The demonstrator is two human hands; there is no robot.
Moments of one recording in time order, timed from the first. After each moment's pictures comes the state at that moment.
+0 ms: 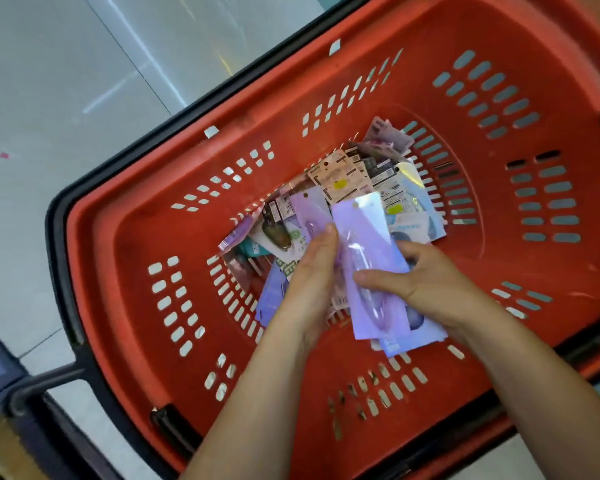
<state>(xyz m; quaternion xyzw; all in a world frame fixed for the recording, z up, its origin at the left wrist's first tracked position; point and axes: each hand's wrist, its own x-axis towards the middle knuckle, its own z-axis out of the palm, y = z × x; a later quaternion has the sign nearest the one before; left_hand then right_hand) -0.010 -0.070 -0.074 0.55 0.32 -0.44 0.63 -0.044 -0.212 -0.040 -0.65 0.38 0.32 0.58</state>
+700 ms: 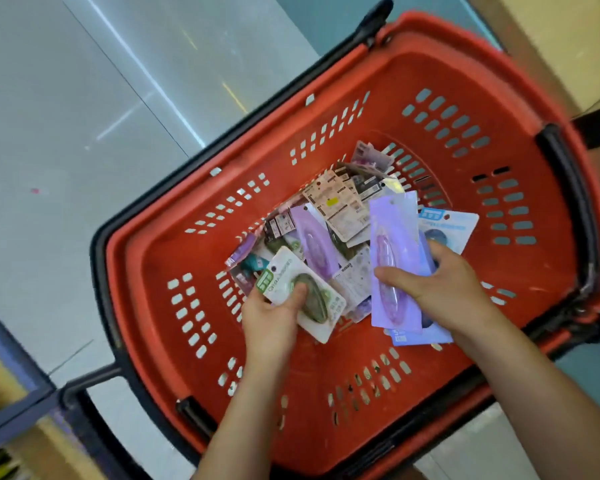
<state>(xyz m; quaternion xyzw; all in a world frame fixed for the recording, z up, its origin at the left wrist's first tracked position) -0.030 -0.029 -0.043 0.71 0.36 -0.28 0.54 -0.055 -0.229 -0.003 -0.69 0.45 0.21 0.54</state>
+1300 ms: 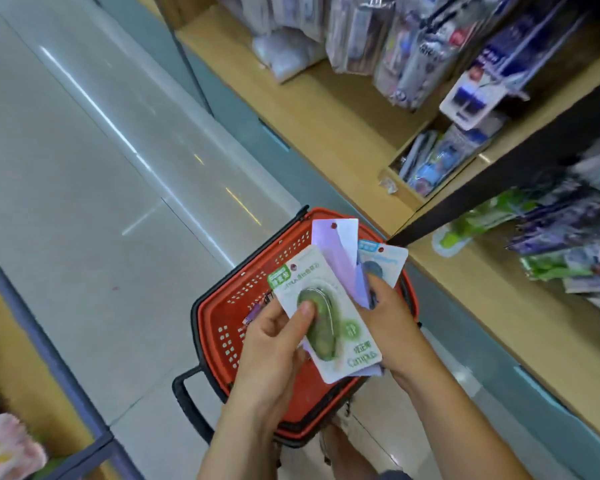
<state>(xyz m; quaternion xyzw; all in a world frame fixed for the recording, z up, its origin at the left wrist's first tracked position) -0.013 -0.074 0.335 0.53 0.20 -0.35 0.75 -0.048 -0.215 0.313 -0.65 0.38 0.09 0.65</state>
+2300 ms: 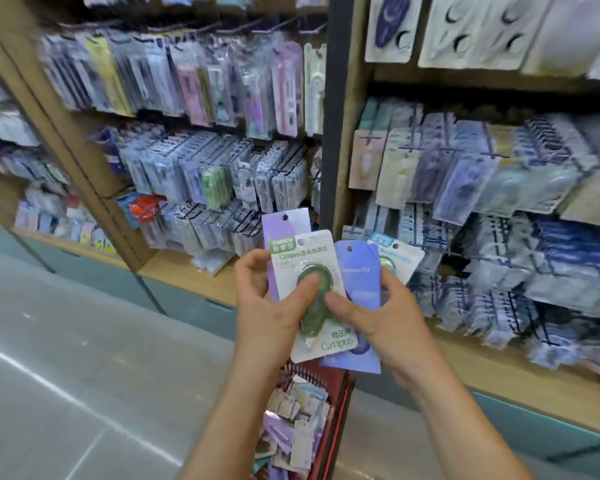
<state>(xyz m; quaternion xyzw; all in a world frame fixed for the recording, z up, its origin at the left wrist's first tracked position) -0.079 -0.057 0.666 0.57 -0.23 -0.21 0.76 -0.196 -0.144 0.667 -0.61 0.30 -0.31 0.66</state>
